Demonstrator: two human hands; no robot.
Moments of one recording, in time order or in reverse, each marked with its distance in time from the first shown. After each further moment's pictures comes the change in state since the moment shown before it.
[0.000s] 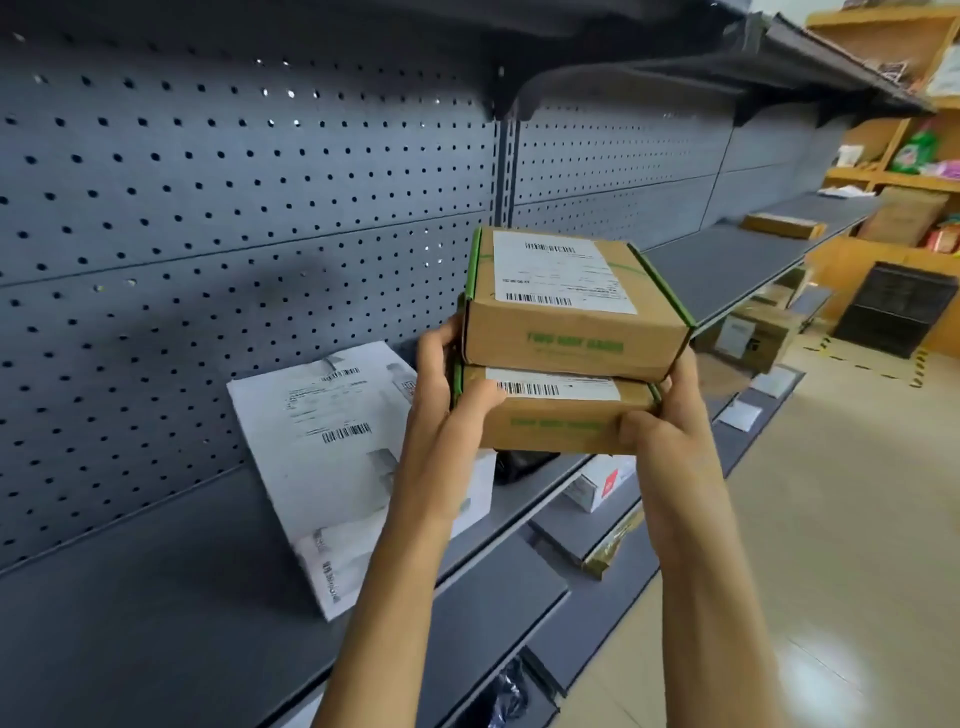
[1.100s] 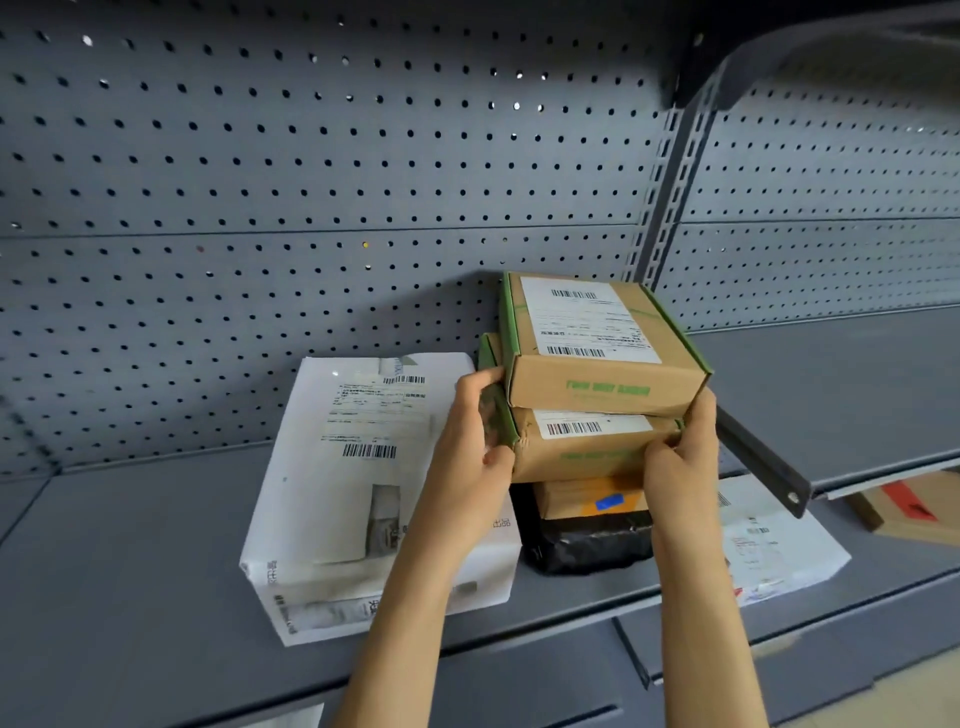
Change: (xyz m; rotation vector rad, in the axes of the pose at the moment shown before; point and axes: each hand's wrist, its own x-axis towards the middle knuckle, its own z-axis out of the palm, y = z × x) left_hand 0.062 -0.079 0.016 0.389 0.288 -0.147; right_hand 0.162 0.087 0.047 0.067 -0.267 -0.042
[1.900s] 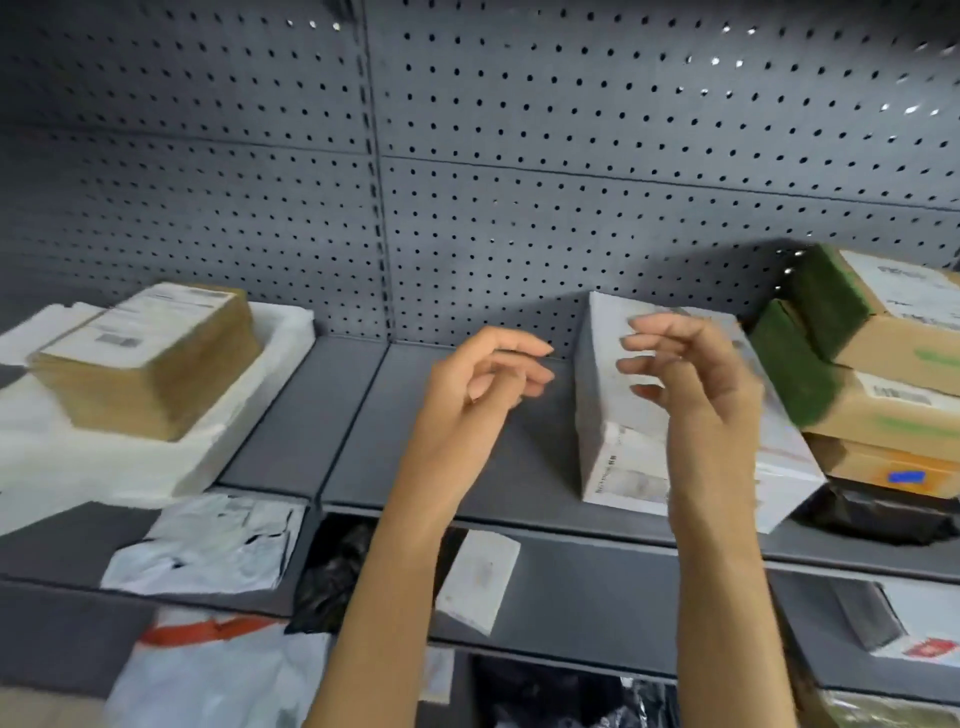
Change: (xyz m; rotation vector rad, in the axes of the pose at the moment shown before) left_hand -0.163 0.004 -0.226 -0.100 0.348 0.049; right_hand -0.191 -0.088 0.168 0.235 -0.415 -0.242
